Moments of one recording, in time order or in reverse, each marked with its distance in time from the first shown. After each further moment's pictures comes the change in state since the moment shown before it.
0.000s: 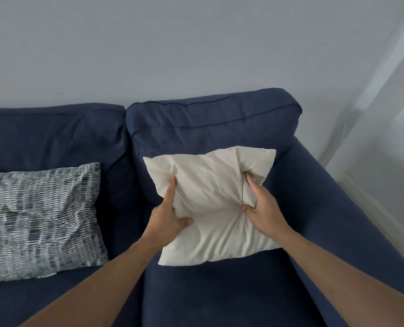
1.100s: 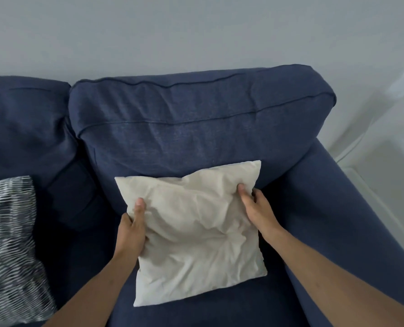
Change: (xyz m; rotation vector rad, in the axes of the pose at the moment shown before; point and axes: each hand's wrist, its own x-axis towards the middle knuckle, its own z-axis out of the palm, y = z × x) left_hand 0.168 -0.084 0.046 -0.464 0.248 -0.550; right_hand 0.169 0.088 0.057 0.538 0.061 0.588
